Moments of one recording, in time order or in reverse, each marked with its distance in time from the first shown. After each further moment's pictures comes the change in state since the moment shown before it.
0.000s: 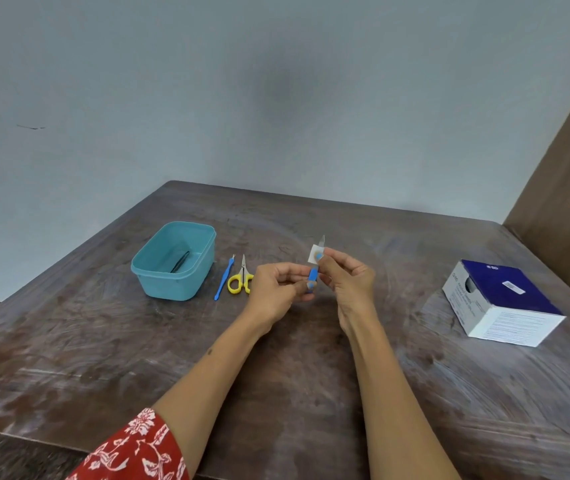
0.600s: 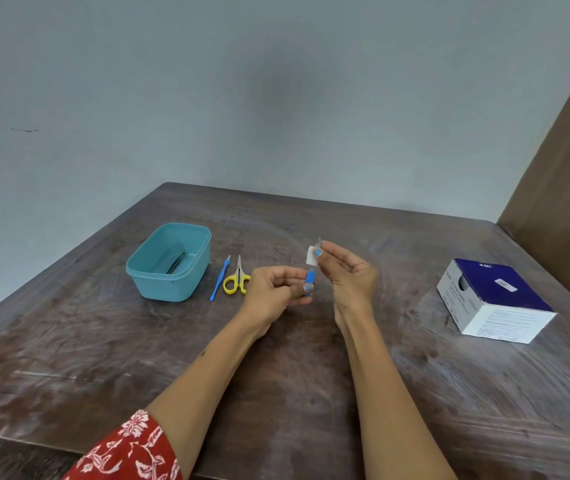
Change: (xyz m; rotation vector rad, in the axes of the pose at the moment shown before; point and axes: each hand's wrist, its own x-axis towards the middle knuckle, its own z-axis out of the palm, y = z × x) left_hand -0.007 0.005 0.003 -0.088 -0.013 -0.060; right_hand -0.002 -0.006 -0.002 0.078 0.002 -0.076
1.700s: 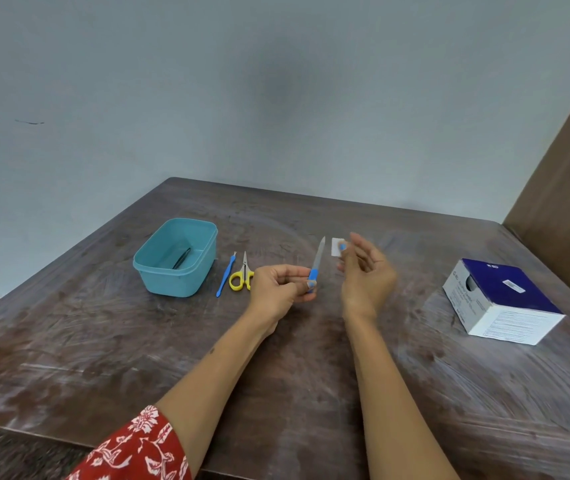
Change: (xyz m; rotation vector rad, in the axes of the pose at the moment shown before) left_hand -0.001 -0.001 0.002 -0.016 0.102 -0.019; right_hand 0.001 0.003 0.002 -0.226 0.278 -0.248
